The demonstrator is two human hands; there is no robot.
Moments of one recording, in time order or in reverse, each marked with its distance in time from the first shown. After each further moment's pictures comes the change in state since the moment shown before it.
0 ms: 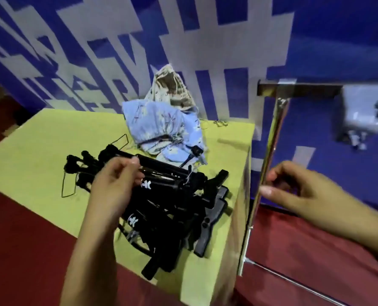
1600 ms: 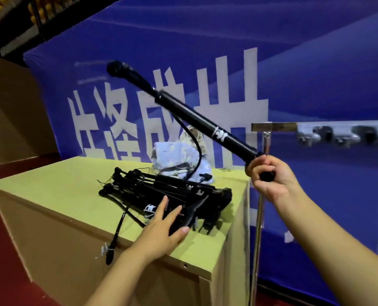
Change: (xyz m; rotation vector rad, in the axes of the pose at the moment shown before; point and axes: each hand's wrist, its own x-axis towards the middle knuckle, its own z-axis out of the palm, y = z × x) left_hand -0.110 -0.183 0.010 0.571 -0.343 0.390; right_hand -0.042 0.002 0.094 1.985 -0.072 0.040
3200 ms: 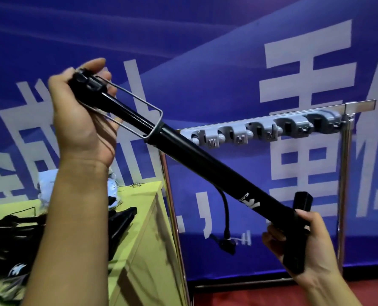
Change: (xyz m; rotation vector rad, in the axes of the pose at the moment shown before) left_hand 0.055 0.295 -0.107 -1.643 0.378 0.627; right_hand -0.197 -0.119 -0.116 -0.457 0.209 -0.757
